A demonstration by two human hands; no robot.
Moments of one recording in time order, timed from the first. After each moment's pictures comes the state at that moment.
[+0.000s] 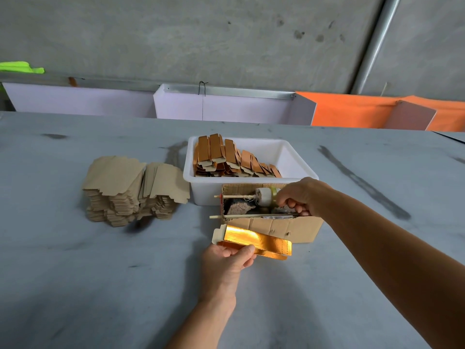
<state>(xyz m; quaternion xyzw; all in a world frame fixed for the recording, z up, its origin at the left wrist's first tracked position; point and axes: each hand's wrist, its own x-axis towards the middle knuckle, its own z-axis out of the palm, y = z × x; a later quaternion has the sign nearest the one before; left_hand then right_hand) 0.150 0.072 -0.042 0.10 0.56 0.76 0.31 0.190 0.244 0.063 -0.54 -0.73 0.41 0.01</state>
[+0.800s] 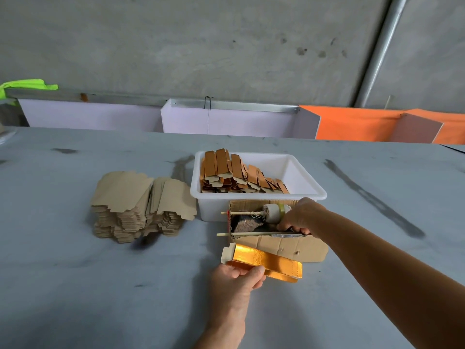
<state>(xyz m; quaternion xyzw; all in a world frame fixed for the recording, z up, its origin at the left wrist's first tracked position) 0.153 0.068 -0.038 0.11 0.56 0.76 0.31 0.175 0.249 0.042 -0.54 -0.77 0.34 -0.02</state>
